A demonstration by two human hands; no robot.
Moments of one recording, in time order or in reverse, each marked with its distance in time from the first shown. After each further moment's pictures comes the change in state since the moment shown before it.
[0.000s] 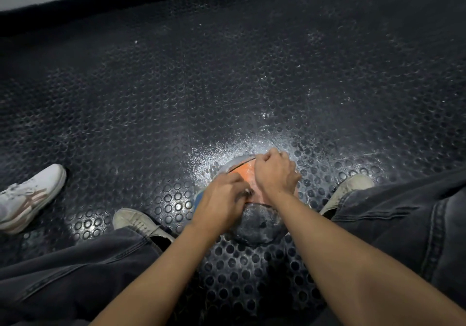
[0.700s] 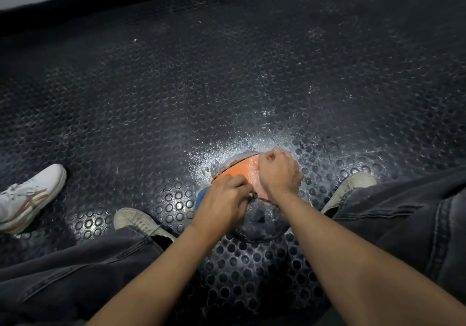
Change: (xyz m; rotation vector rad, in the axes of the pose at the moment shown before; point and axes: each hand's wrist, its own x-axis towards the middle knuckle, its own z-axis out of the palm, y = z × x) left_hand -0.006 0.000 0.000 0.023 -0.048 0.071; right_hand 0.000 0.009 0.004 0.110 0.037 0.000
